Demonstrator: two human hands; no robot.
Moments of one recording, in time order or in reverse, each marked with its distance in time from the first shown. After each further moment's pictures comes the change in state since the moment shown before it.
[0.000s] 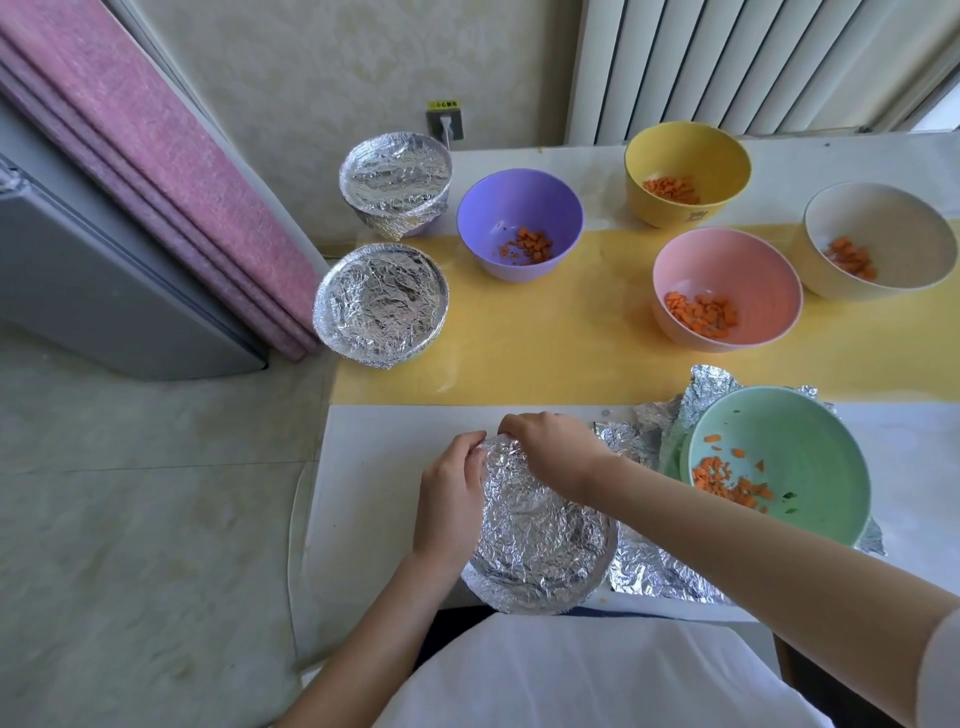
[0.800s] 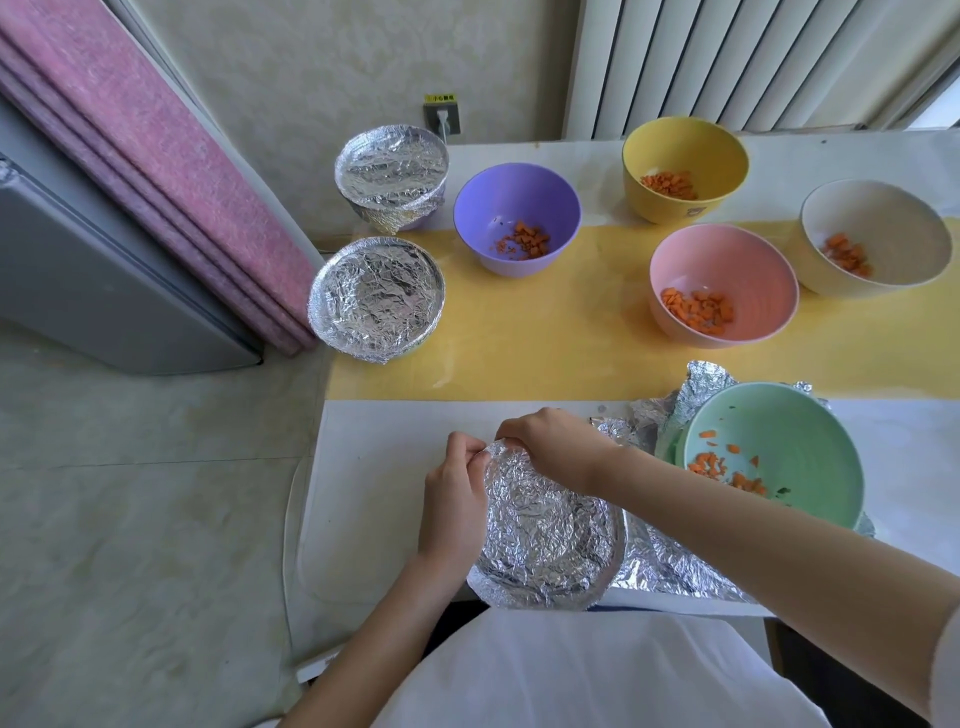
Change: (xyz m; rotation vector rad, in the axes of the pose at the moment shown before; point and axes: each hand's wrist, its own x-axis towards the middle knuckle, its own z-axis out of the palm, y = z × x) left_hand -0.008 0.004 0.007 -0.030 0.027 0.031; right_hand 0.001 0.010 0.000 0.074 -0.059 -0.062
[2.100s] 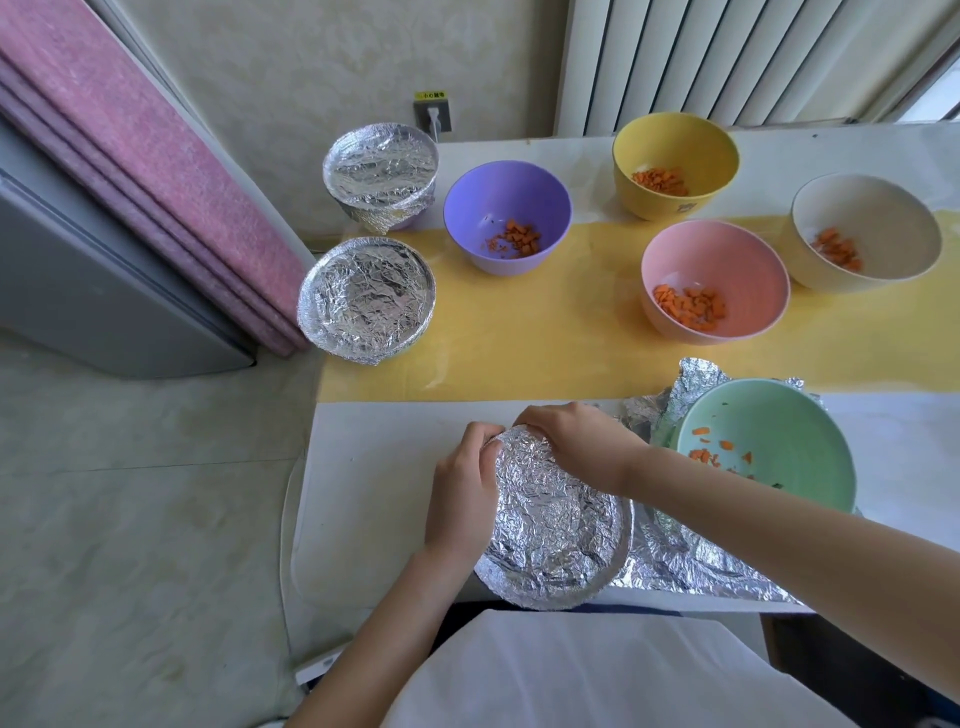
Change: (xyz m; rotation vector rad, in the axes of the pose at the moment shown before) left_hand 0.006 0.014 0.005 0.007 -0.030 0.107; right_hand -0.020 0.023 -0.005 0.058 0.081 0.019
